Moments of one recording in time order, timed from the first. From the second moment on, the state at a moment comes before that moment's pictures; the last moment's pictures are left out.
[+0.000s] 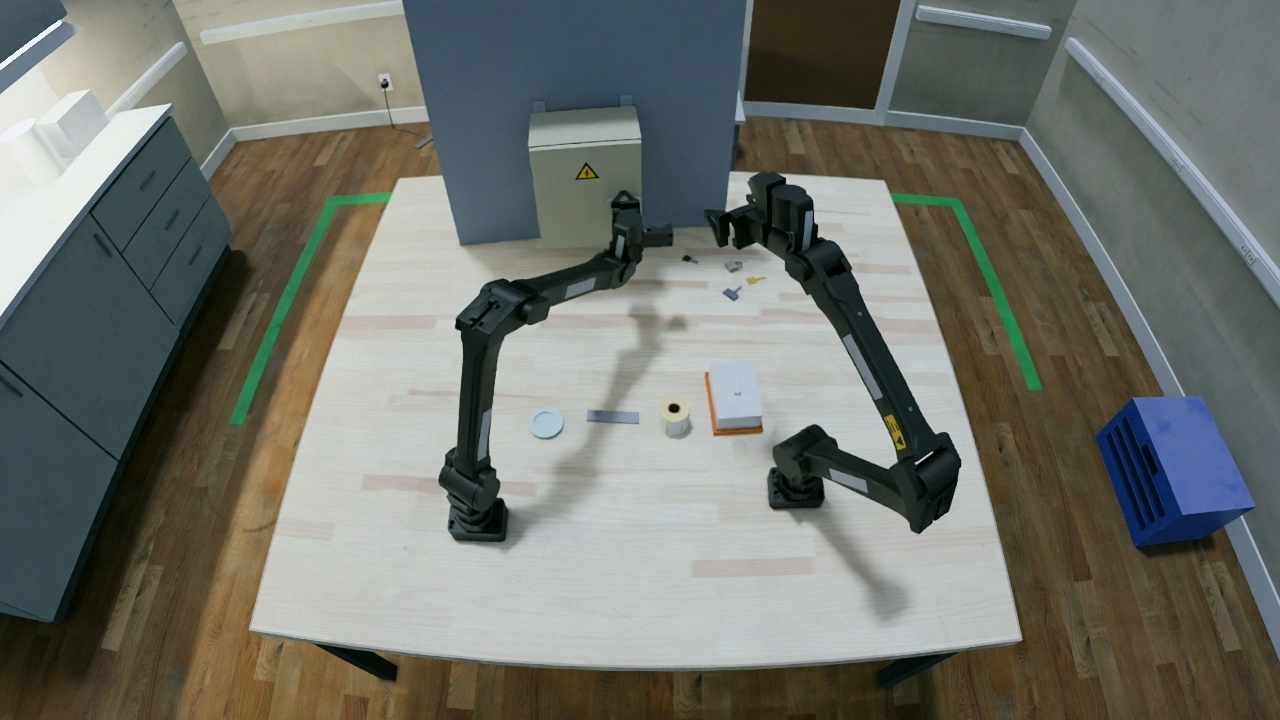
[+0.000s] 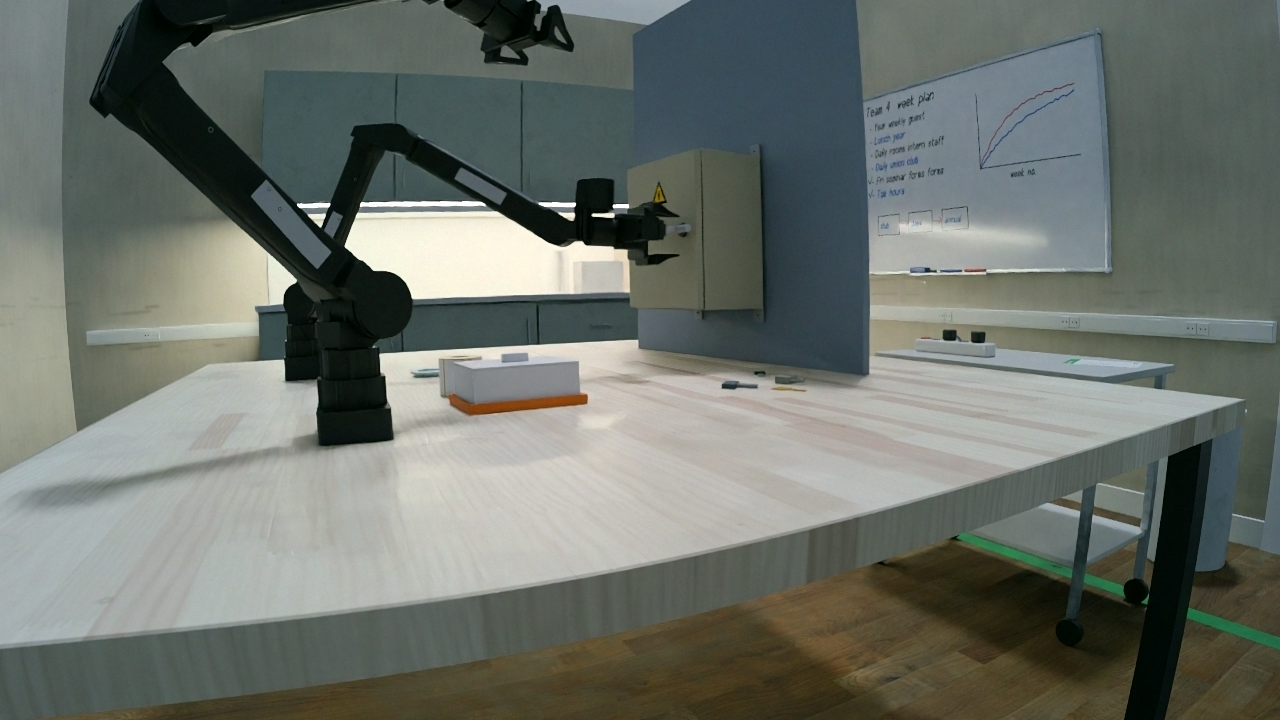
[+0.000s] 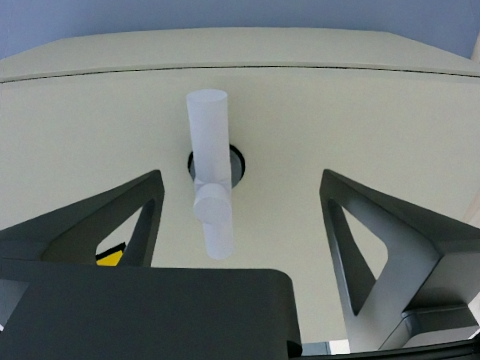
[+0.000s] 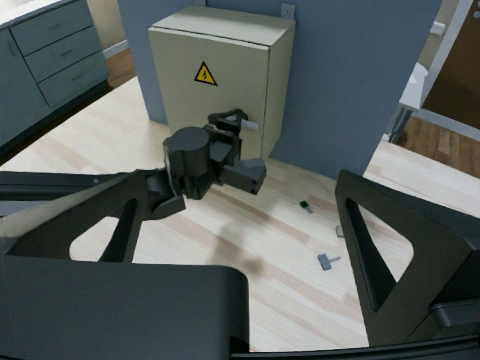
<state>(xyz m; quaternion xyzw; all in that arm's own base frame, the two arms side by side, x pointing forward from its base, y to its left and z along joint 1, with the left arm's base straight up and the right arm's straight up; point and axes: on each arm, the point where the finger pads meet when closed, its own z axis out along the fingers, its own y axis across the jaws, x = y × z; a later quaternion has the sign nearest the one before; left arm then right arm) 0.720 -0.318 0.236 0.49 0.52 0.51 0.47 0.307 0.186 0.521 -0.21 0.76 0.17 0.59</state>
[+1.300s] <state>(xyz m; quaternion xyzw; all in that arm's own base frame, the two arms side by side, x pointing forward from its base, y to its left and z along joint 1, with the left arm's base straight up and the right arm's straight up) 0.719 -0.318 0.248 0.39 0.59 0.43 0.56 0.344 0.209 0.476 -0.22 0.78 0.16 0.56</state>
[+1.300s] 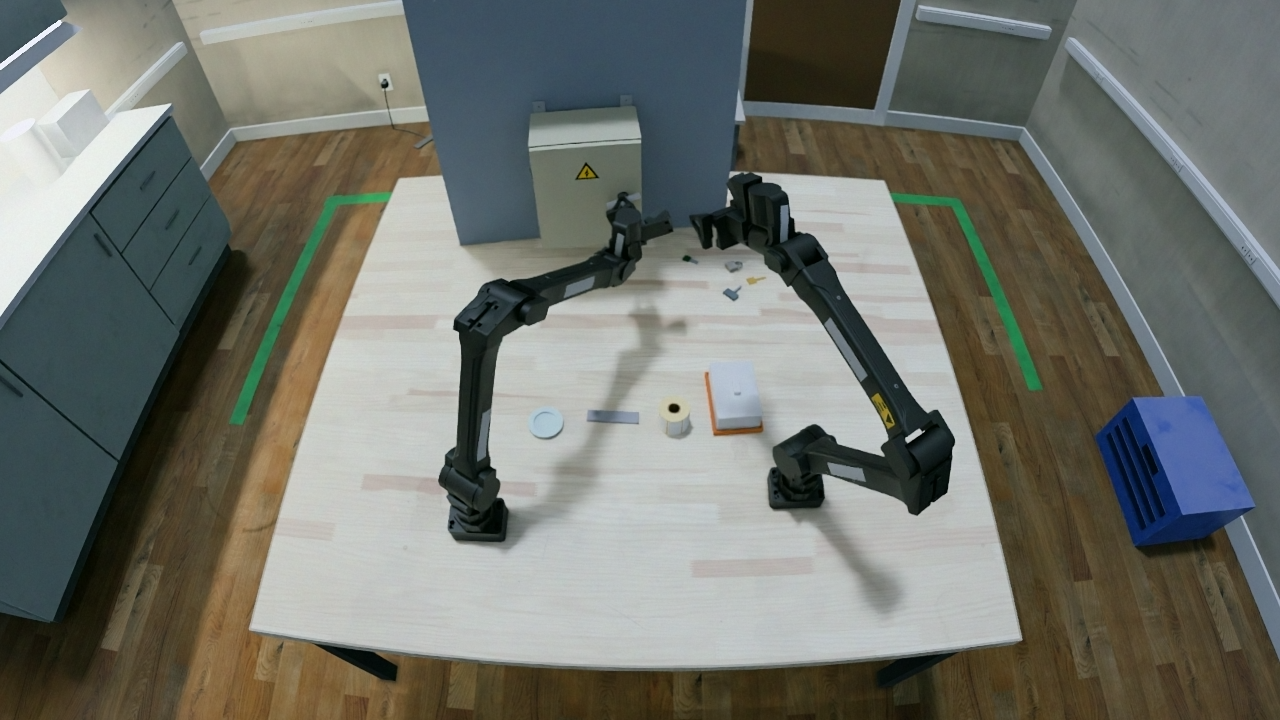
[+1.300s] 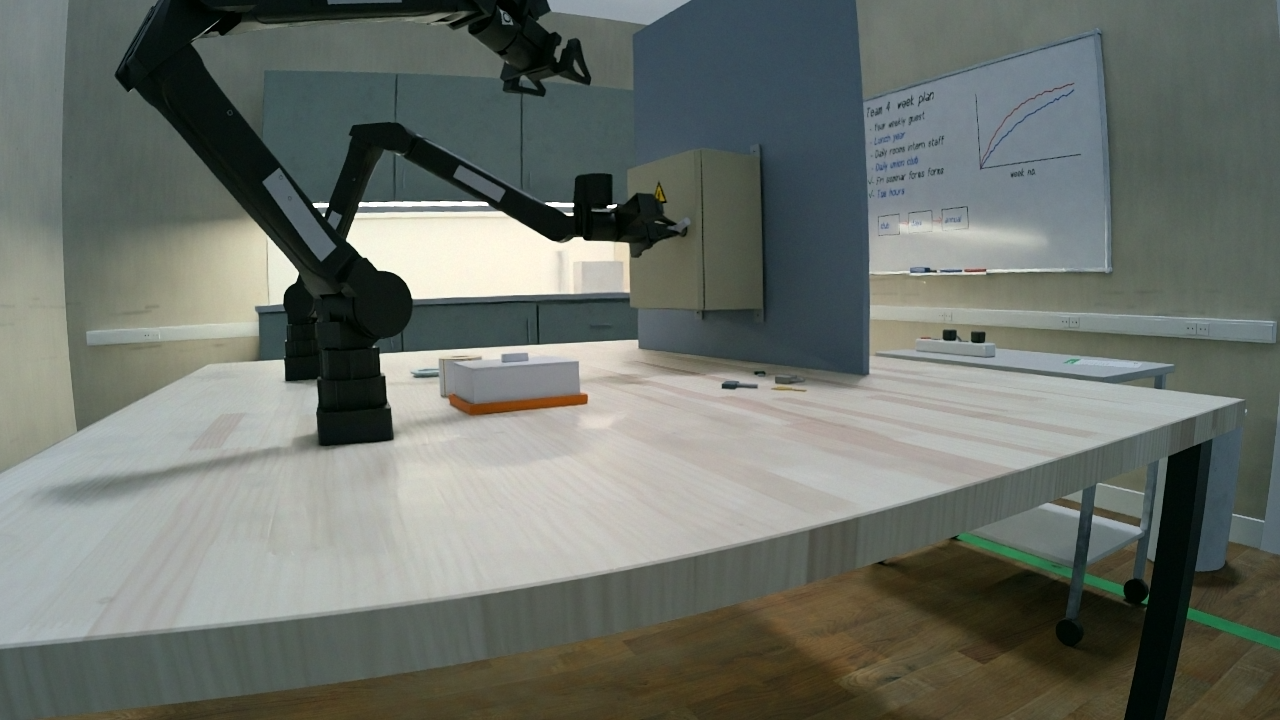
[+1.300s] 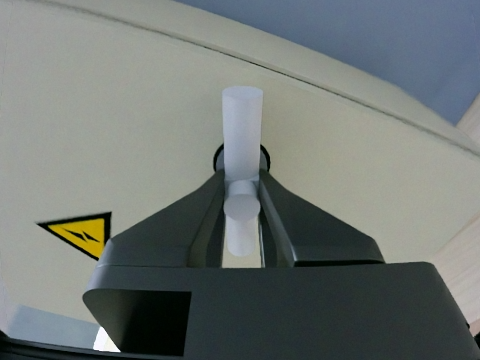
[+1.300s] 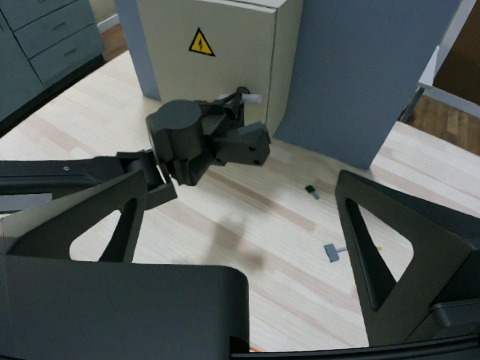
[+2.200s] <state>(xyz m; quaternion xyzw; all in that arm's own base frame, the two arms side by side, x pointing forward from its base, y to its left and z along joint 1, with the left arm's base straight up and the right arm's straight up) 0.719 -0.318 0.248 0.22 0.67 0.27 0.65 0.382 0.233 0.438 -0.22 0.79 0.16 0.55</state>
